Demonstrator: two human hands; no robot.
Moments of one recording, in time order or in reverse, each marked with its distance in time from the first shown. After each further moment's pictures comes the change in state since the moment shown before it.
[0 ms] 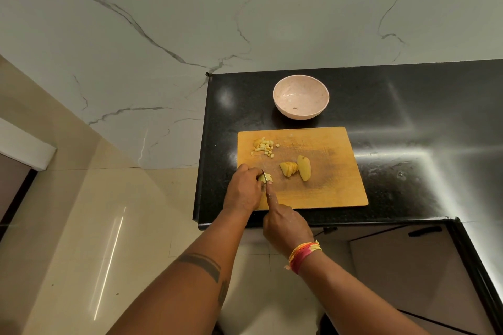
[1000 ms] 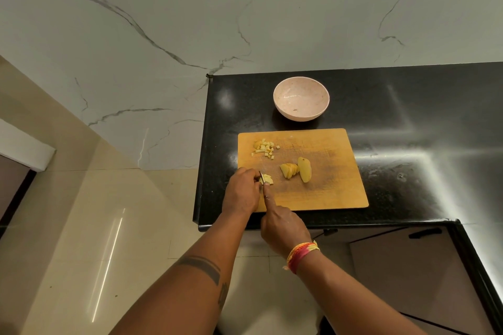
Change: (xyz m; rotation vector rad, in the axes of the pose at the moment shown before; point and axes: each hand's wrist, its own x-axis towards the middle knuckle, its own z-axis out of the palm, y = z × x) left_hand 0.000 -0.004 0.000 -0.022 0.026 -0.032; right_hand 0.000 -0.005 -0.001 0.018 -0.034 -0.012
